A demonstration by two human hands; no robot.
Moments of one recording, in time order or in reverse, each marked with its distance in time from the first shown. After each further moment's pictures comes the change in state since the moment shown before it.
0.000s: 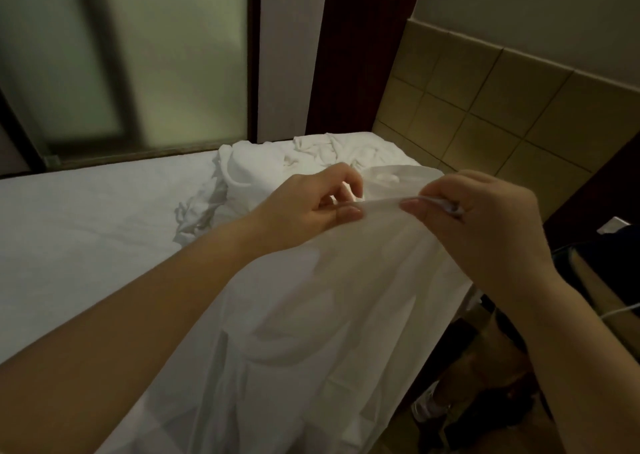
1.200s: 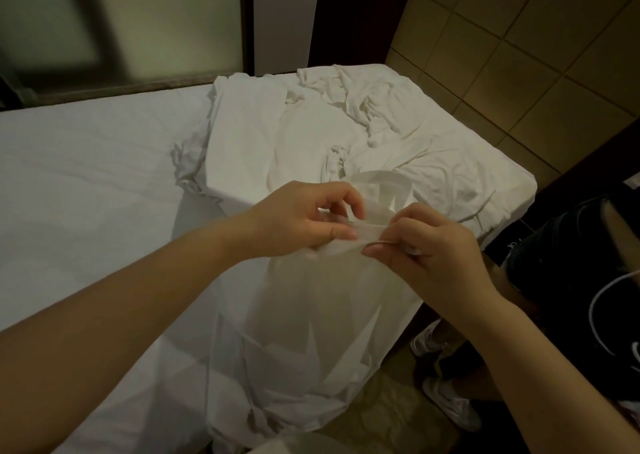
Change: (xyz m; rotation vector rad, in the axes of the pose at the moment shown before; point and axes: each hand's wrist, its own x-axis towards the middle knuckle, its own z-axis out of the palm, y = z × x) left_hand -0.041 -0.050 0.002 -0.158 -0.239 -0.272; right_hand -0.043 0.002 0.104 0.326 -0.182 -0.093
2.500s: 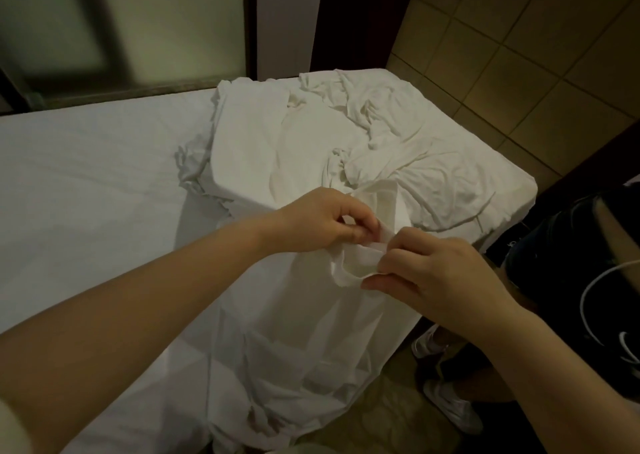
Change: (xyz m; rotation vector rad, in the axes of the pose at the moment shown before) left_hand 0.017 -0.002 0.023 -0.049 -0.050 -0.026; right_hand -0.016 -0.006 -0.015 -0.270 -0.170 -0.310
